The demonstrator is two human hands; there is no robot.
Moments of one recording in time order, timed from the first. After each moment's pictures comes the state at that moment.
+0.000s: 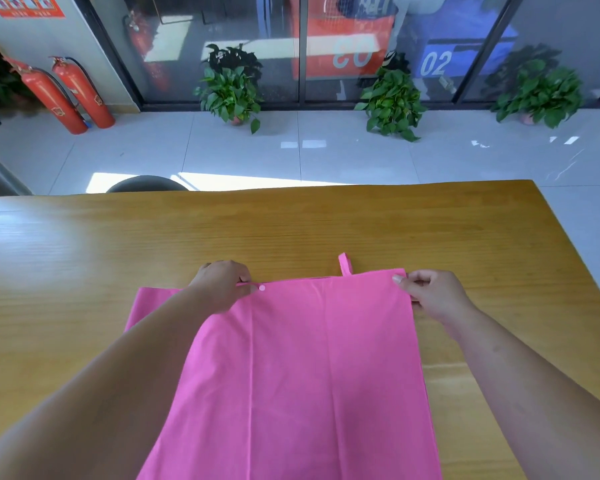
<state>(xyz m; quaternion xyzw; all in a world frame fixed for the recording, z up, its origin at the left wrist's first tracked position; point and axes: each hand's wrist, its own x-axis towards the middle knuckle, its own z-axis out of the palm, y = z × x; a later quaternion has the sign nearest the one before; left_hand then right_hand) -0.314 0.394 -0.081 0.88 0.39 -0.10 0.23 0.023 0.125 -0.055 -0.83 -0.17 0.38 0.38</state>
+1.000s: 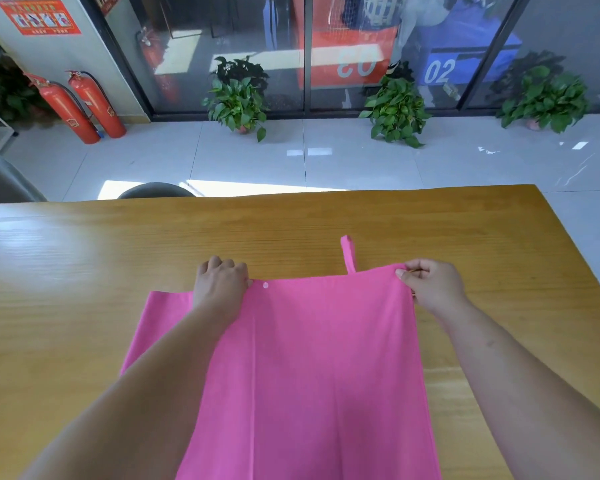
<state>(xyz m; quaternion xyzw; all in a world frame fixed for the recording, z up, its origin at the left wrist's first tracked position) -0.312 0.371 -0.088 0.89 0.46 -0.07 0.02 0.026 0.142 -0.058 -0.85 -0.20 0.30 0.39</state>
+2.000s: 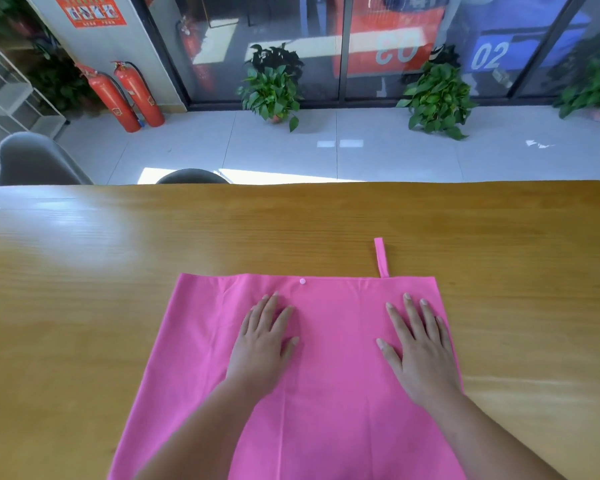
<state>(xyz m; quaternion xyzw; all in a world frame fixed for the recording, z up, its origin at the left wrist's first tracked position) -0.370 0.253 -0.142 0.89 0.43 -0.02 0.16 -0.083 0.081 -0.150 -0.84 -0.53 0.10 -0.03</state>
